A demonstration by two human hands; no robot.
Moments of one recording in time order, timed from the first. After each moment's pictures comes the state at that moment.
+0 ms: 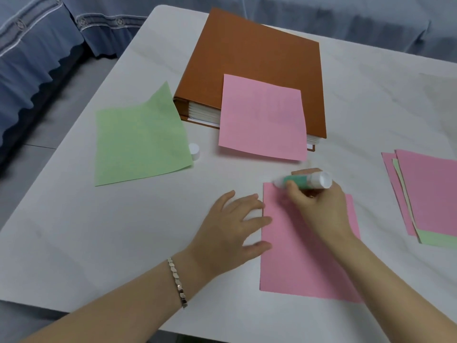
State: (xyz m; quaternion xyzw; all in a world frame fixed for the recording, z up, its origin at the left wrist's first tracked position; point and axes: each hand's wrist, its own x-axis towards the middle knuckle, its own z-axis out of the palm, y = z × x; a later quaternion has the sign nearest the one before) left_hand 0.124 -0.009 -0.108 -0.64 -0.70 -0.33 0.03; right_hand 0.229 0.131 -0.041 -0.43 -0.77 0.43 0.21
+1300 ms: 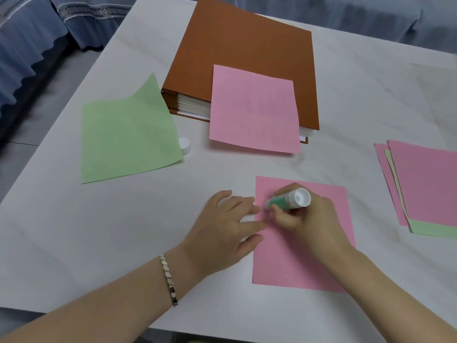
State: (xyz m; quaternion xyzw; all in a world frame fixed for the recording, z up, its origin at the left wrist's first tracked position) left_hand 0.126 -0.011 -0.102 -0.67 -0.68 -0.29 0.03; right_hand 0.251 0.112 -0.040 -0.37 -0.79 0.47 0.12
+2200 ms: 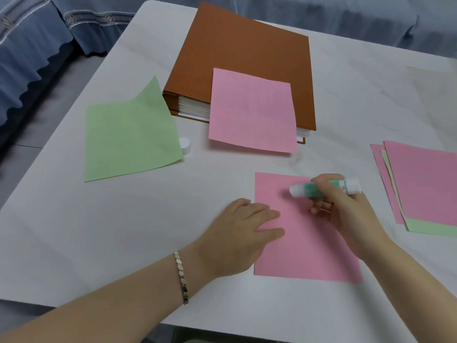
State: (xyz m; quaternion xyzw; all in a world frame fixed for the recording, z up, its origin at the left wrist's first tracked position) left_hand 0.144 -0.004 -0.099 -0.73 -0.63 -0.27 0.00; right_hand 0.274 0.141 -0.018 -0.44 -0.58 0.66 0.18
